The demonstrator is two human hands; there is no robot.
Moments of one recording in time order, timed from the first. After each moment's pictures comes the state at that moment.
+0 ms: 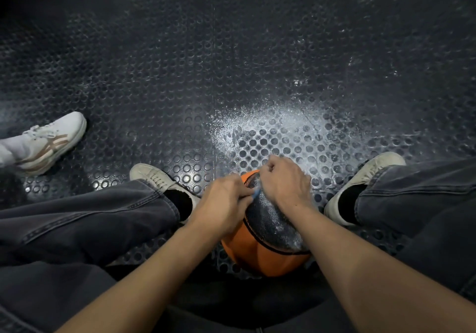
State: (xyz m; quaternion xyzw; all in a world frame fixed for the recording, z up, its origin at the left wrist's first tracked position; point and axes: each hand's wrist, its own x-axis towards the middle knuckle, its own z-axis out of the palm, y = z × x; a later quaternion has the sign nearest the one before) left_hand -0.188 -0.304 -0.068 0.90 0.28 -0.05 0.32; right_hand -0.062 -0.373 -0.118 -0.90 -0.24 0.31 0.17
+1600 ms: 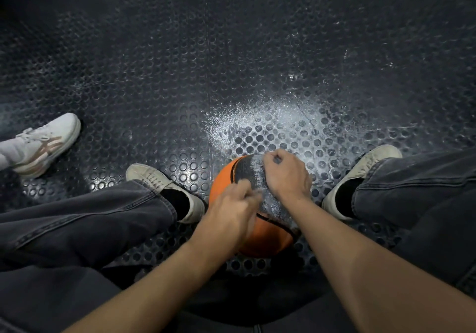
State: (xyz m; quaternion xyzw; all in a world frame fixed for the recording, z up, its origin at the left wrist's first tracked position) left_hand -0.190 -0.334 -0.061 0.94 0.20 0.00 0.26; right_hand -0.053 -0.377 -0.133 -0.91 -0.13 0.30 0.27
